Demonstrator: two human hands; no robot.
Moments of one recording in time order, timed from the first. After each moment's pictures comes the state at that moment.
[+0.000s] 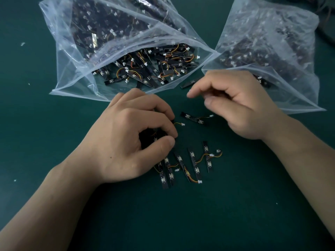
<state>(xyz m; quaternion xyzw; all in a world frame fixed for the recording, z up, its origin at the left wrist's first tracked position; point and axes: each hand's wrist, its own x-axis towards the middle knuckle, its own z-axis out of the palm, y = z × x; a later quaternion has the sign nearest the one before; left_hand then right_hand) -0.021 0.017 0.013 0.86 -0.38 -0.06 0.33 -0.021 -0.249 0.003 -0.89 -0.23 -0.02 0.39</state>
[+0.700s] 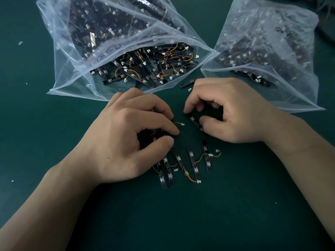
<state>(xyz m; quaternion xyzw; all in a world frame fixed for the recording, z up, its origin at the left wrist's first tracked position) -0.020 0.016 0.011 0.86 -0.39 -0.05 0.32 -0.021 -0.245 0.009 -0.92 -0.26 0.05 0.29</state>
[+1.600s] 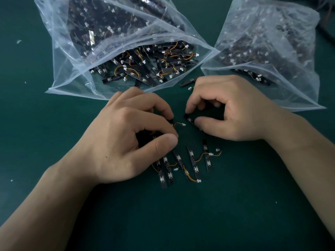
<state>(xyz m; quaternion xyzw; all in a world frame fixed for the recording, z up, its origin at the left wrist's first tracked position) -0.019 0.019 0.012 0.85 -0.40 -0.07 0.33 -0.018 -0.248 0.005 -0.92 -0.27 0.04 0.29</state>
